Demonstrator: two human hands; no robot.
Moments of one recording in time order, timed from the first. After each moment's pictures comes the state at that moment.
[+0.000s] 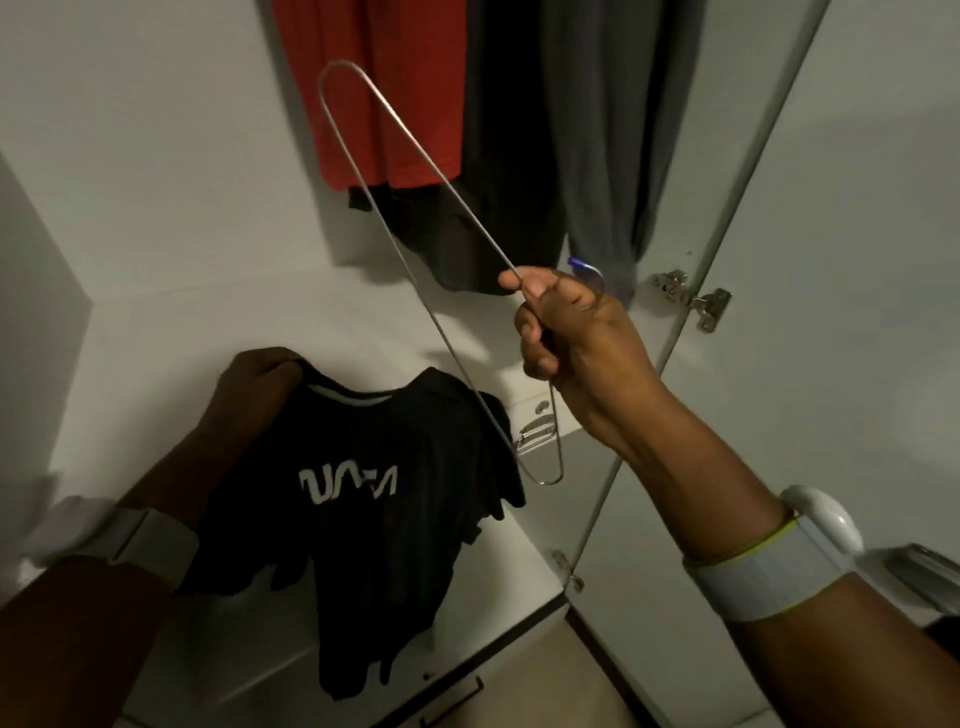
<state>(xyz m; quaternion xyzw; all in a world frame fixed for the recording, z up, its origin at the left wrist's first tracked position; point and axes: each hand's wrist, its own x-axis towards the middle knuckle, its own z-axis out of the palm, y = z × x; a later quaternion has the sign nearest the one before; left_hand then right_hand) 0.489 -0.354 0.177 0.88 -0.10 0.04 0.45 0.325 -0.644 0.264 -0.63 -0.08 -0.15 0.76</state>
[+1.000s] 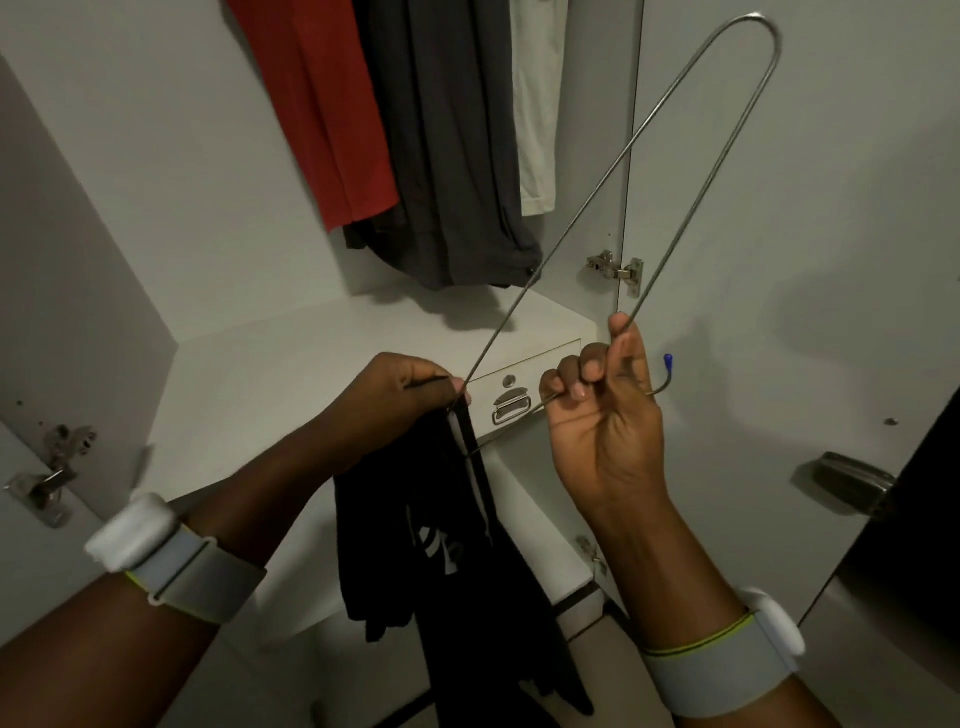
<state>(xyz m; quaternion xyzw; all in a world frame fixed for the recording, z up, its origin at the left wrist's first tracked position) 0.255 -0.488 0.249 0.85 -0.30 -0.06 0.44 0.161 -0.669 0.214 -0.22 -0.12 -0.28 0.92</state>
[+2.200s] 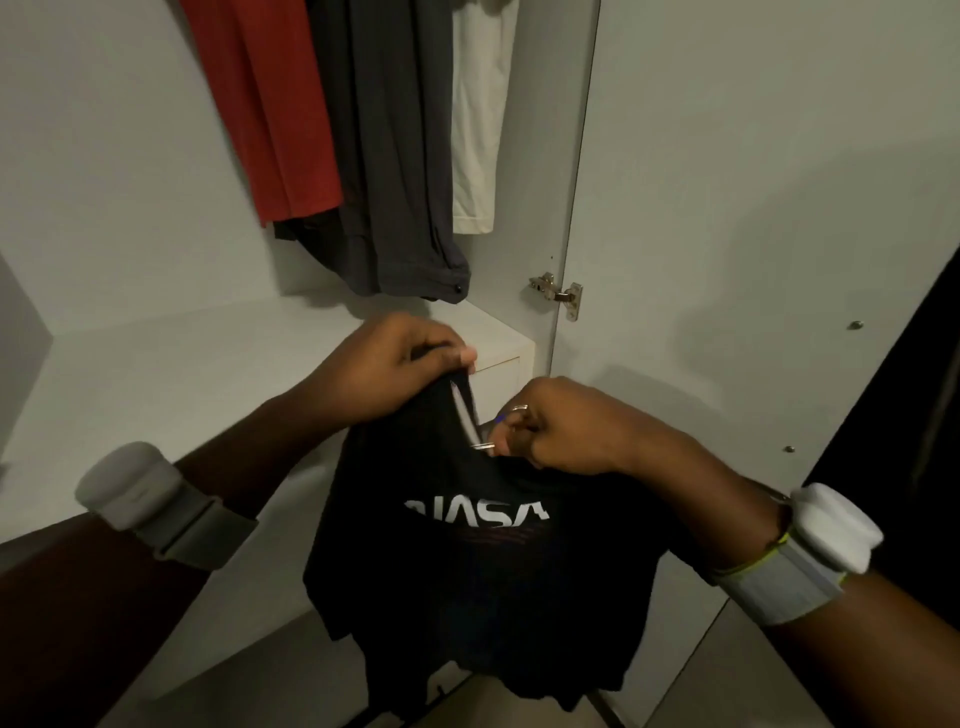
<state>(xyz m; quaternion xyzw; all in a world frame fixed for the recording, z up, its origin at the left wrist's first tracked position) 0.286 -0.545 0.274 0.80 -0.48 0.04 0.35 0.167 -0.749 0.253 -0.97 -0.06 0.01 0.24</state>
